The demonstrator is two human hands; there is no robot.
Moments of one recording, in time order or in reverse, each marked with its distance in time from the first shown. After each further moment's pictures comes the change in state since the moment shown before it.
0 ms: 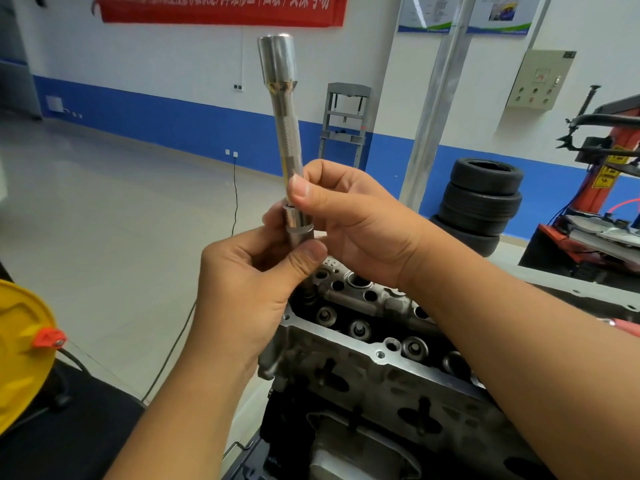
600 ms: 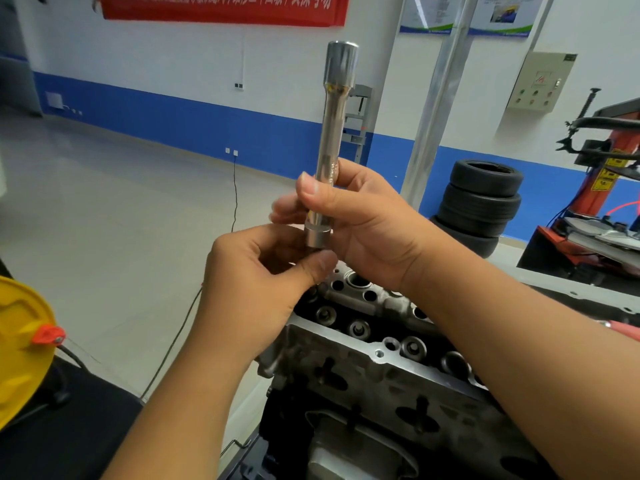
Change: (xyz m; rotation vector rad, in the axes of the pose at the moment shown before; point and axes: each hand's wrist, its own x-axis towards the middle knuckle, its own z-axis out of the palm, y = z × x) left_hand 0.003 -0.002 -0.006 0.325 -0.063 0.021; right_hand -0.007 -0.004 0.001 0.040 0.072 -0.037
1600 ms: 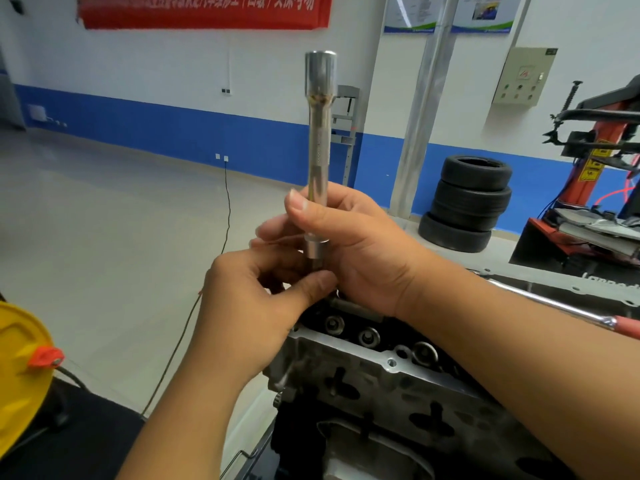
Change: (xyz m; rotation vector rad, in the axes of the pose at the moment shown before) left_hand 0.000 -0.004 -0.011 0.021 -0.043 -0.051; right_hand -0.003 0.011 0.018 0.152 0.015 0.034
